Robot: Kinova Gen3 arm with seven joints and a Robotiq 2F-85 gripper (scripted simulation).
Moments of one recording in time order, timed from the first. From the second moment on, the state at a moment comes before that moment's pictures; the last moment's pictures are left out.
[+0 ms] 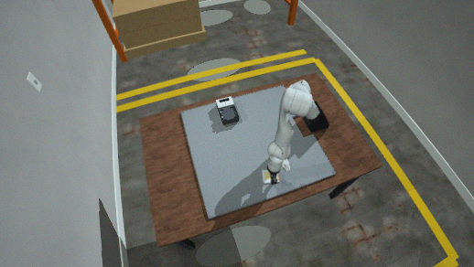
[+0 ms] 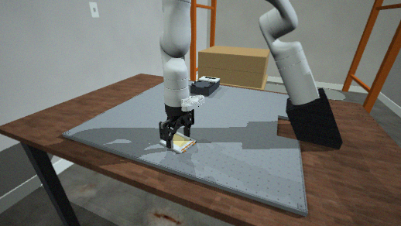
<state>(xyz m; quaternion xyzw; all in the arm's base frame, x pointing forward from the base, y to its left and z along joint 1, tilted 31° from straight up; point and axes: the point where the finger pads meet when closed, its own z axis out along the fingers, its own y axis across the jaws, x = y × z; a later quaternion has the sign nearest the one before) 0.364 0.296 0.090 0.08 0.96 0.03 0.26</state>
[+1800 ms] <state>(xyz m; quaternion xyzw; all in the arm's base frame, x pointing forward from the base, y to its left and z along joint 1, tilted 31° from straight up) 0.335 0.291 0.143 0.09 0.96 0.03 0.26</state>
